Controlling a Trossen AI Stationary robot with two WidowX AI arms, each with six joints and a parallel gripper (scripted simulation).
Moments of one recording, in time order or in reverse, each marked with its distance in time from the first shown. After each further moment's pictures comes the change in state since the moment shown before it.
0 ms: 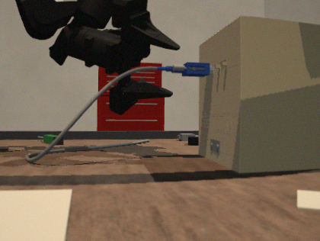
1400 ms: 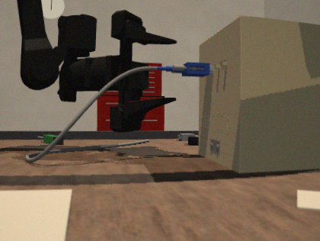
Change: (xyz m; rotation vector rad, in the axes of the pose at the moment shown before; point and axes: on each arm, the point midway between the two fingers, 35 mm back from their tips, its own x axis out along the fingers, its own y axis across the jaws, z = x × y) left arm 0.001 0.008 -0.001 -0.466 -0.001 -0.342; right arm 0.000 0.000 0.000 0.000 0.000 0.000
